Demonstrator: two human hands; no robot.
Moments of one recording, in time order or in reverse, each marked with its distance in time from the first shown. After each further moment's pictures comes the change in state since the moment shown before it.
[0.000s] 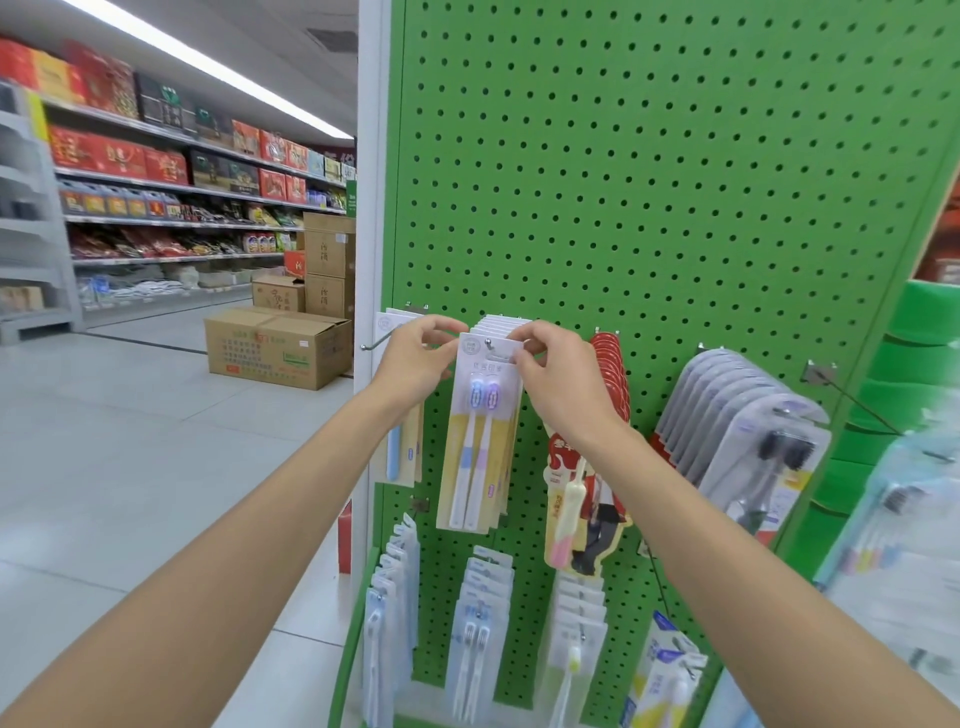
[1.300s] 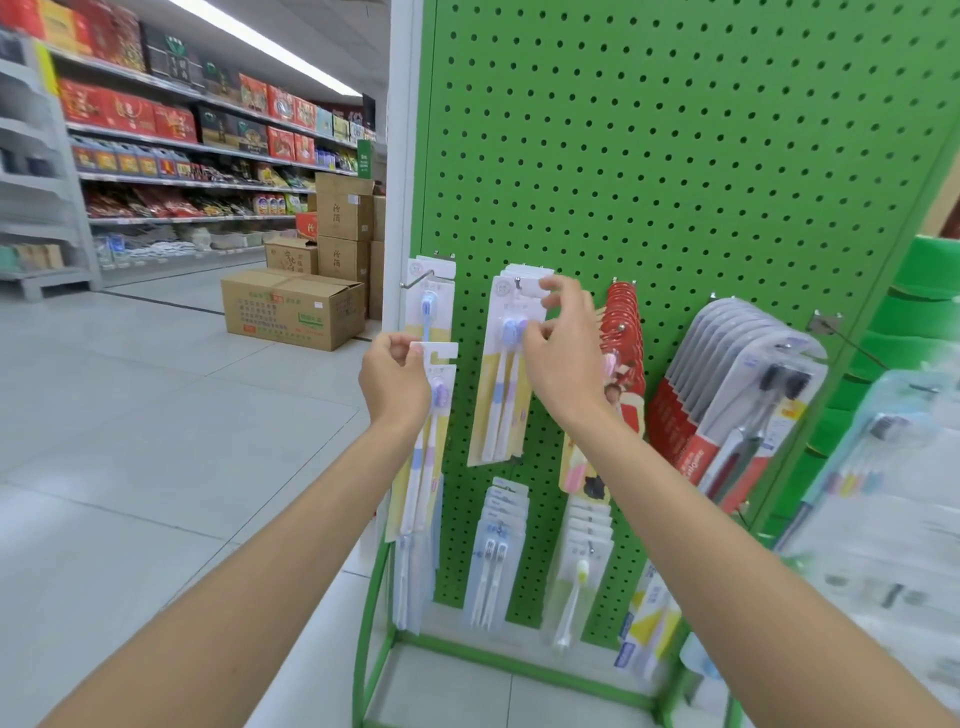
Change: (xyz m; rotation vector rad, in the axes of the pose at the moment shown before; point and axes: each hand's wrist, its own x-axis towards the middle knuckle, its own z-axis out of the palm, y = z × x) left_hand -0.082 -0.048 -0.012 -0.030 0.539 -0.106; right_hand -0.051 -0.018 0.027 0.156 0.132 0.045
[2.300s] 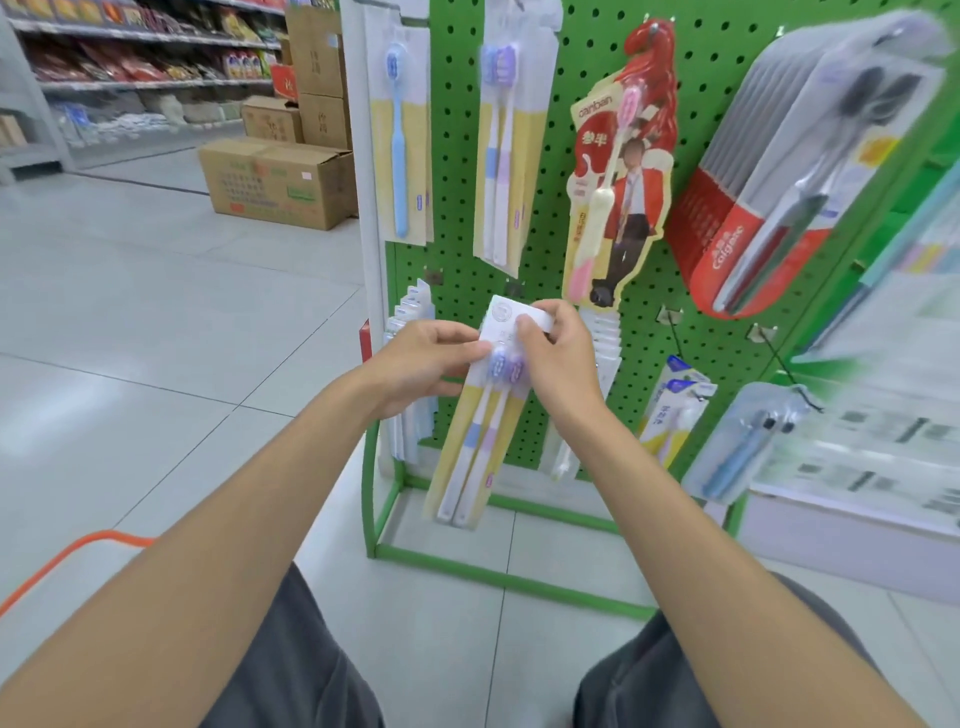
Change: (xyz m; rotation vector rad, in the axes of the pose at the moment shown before) left_hand -0.111 -0.111 -0.027 0.008 -0.948 -0.372; right_hand -0.168 0.118 0.026 0.352 -0.123 0.415
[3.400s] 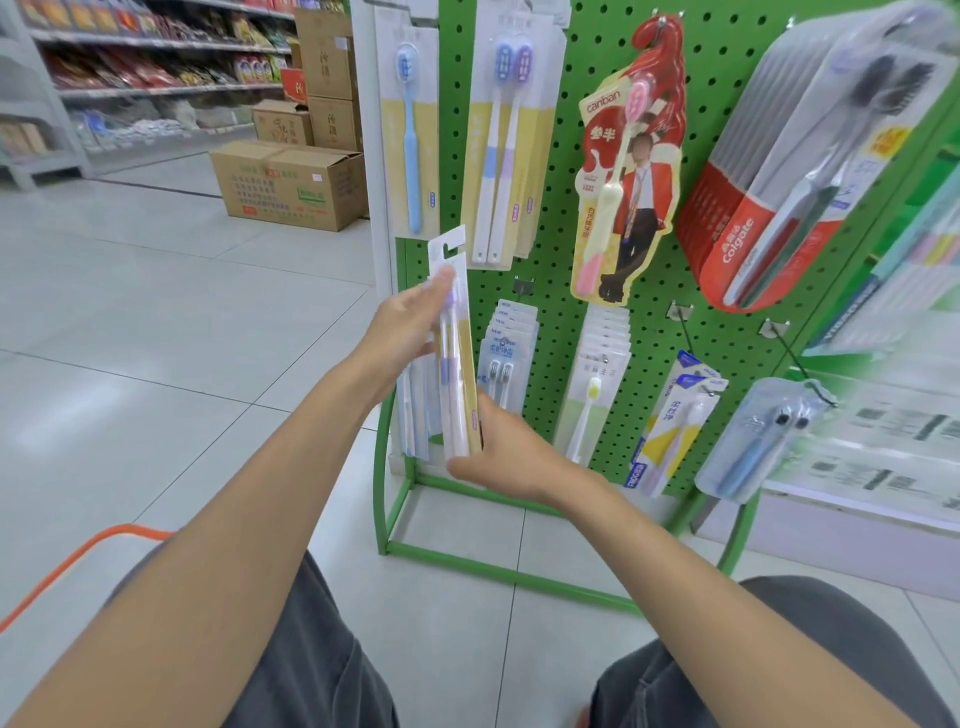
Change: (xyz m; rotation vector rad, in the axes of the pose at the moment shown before) left_hand 0.000 0.009 -0.016 0.046 0.364 0.045; right_hand -0.057 0.019 0.015 -0.457 -0.731 0.024
